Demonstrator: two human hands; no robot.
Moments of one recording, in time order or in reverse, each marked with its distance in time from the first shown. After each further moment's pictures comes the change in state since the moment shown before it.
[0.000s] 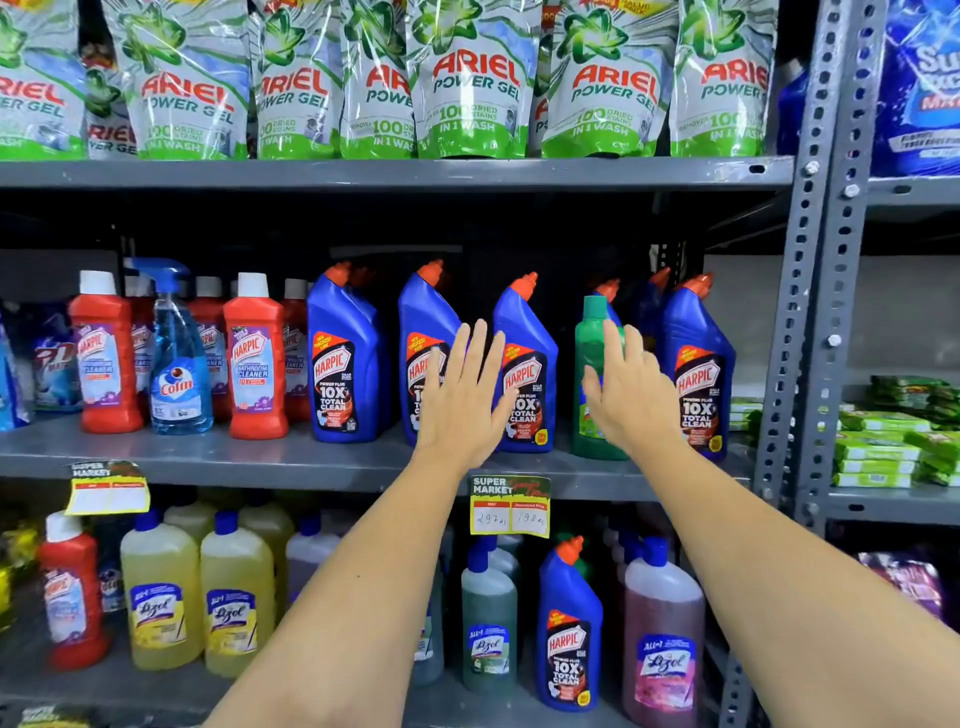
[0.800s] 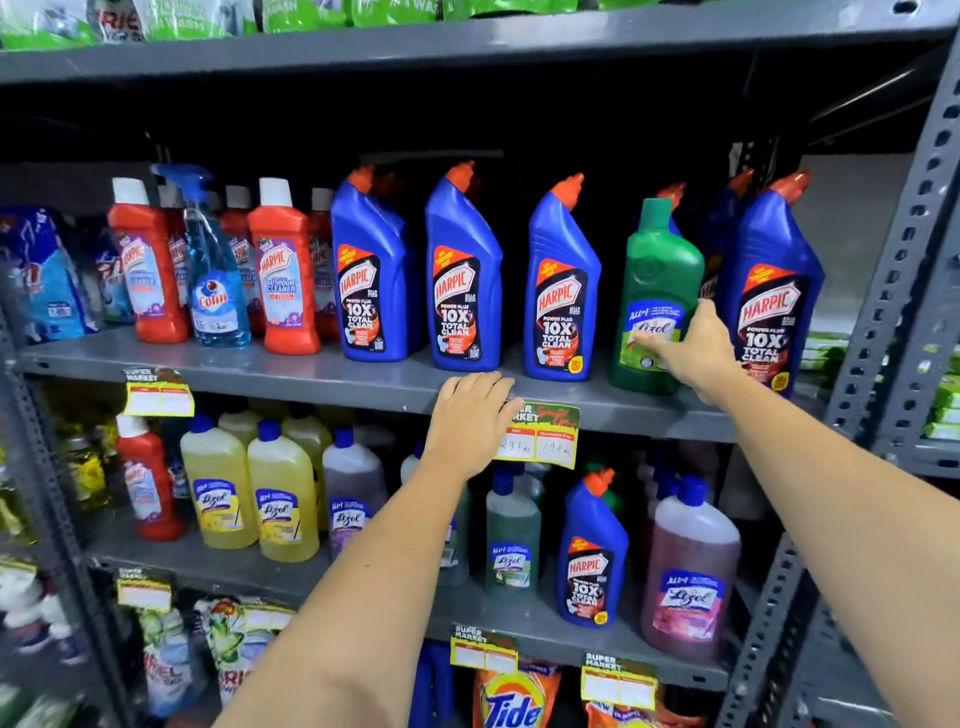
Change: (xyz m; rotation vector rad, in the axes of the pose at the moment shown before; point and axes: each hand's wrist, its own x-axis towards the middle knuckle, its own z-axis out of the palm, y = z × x) left_hand -0.083 -0.011 0.064 -0.115 -0.216 -0.067; right_hand 0.004 0.051 0.056 0.714 -0.277 0.486
